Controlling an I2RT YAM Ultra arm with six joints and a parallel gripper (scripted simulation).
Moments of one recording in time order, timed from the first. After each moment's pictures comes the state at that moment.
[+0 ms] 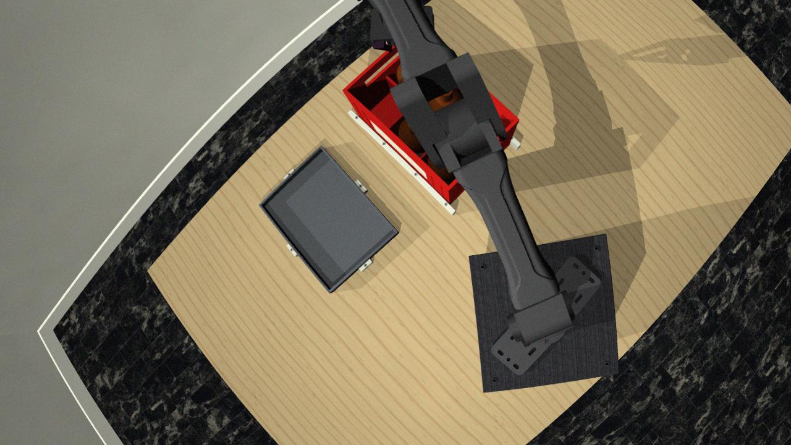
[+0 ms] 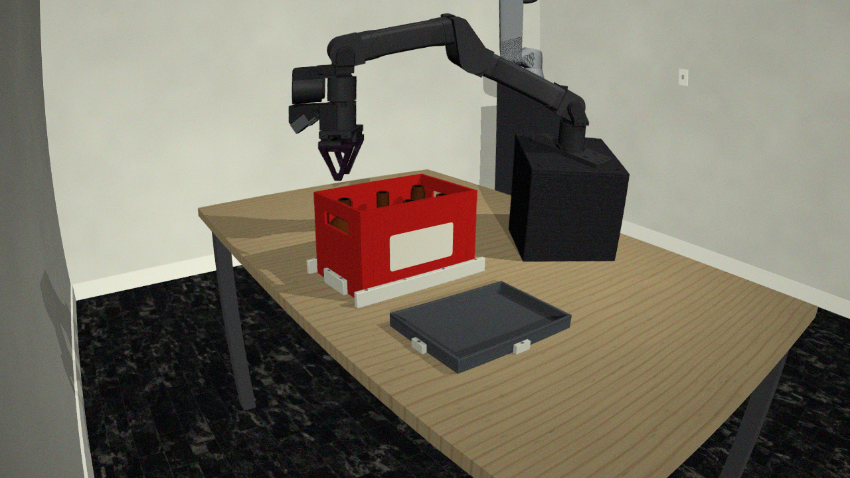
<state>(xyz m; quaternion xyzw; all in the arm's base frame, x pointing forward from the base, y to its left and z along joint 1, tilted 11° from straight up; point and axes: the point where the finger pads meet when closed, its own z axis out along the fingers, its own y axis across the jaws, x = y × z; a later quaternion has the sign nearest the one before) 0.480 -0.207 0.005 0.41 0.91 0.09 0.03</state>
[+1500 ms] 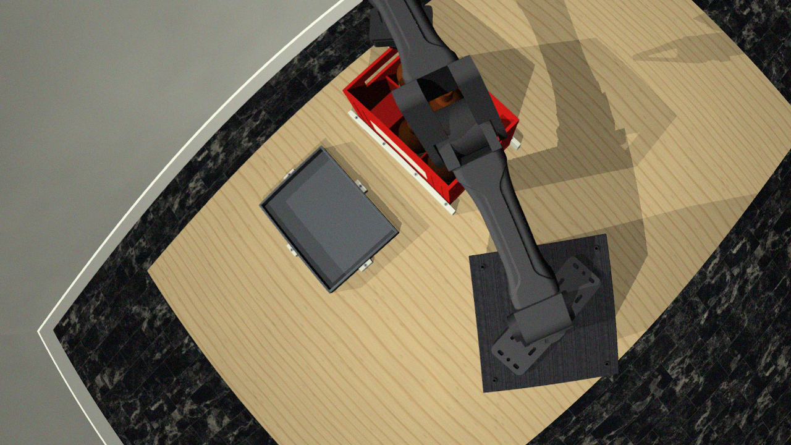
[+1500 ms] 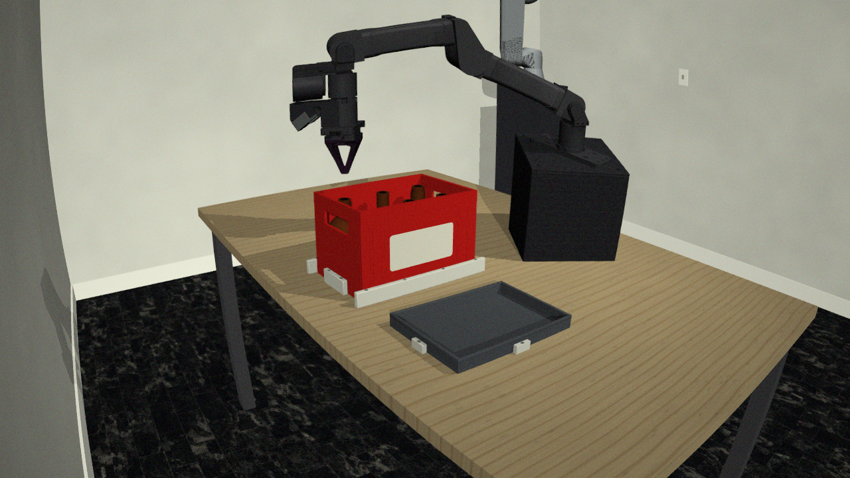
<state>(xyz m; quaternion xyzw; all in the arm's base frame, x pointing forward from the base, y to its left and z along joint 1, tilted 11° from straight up) 0.475 -0.204 0.012 0.41 0.91 0.09 0.01</state>
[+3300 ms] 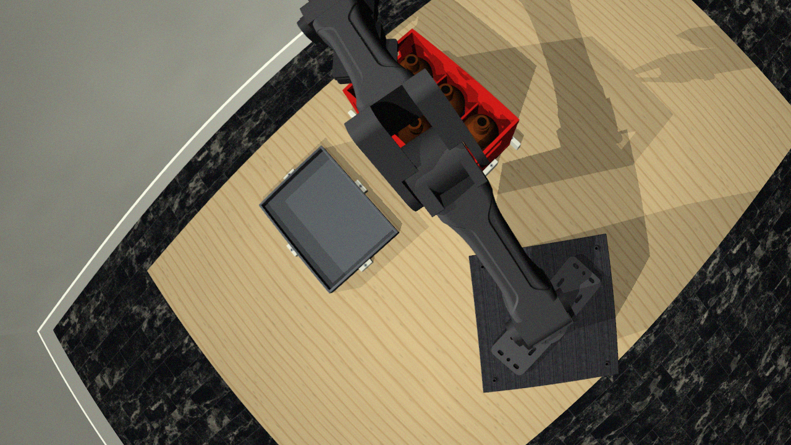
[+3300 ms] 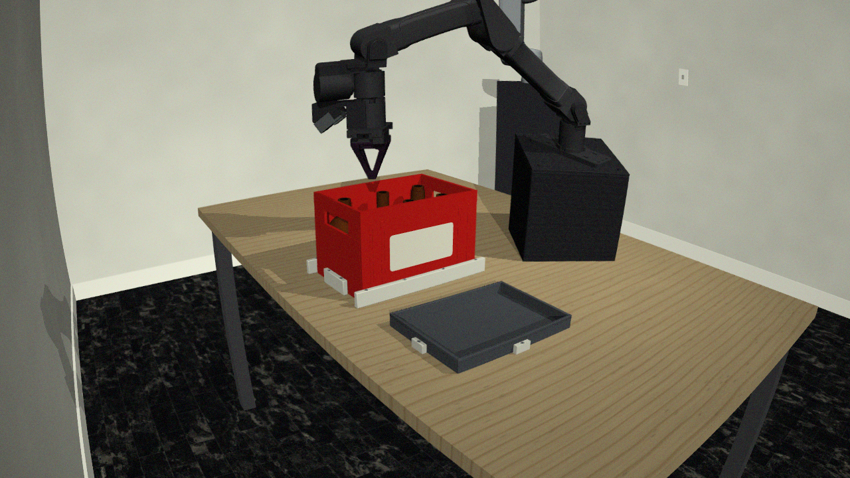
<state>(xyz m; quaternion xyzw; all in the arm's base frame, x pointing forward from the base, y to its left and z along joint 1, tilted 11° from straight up) 0.472 -0.118 0.028 0.41 0.91 0.09 0.01</state>
